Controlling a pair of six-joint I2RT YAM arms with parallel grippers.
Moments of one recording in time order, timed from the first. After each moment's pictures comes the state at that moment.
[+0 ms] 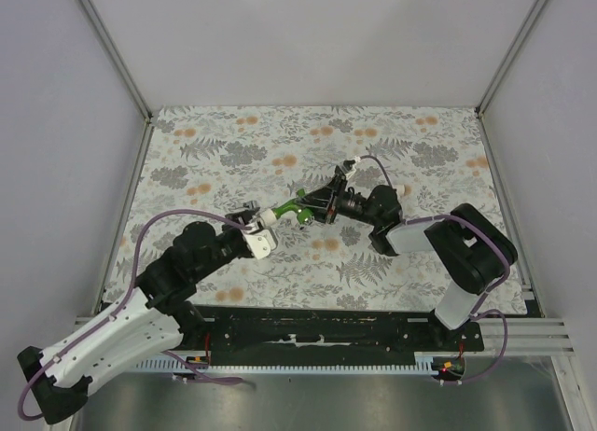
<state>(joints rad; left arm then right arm) -0.82 0.61 0.60 -0.24 0.00 0.66 0.59 1.72 0.63 1.27 -0.65 1.61</state>
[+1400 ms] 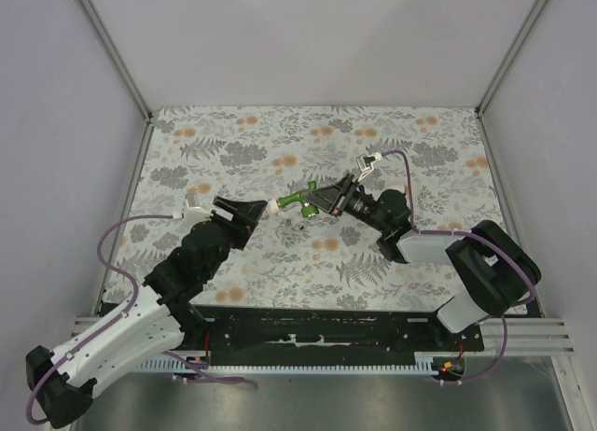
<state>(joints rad) -0.75 0.62 0.52 -0.19 -0.44 -1.34 0.61 1.55 0.56 1.17 -0.41 1.18</state>
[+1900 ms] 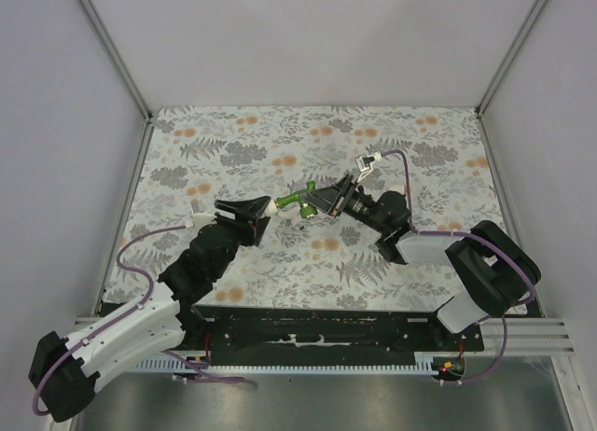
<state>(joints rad) -0.75 0.70 0.38 0.10 -0.41 -1.63 0.62 1.55 0.56 1.21 -0.41 1.16</state>
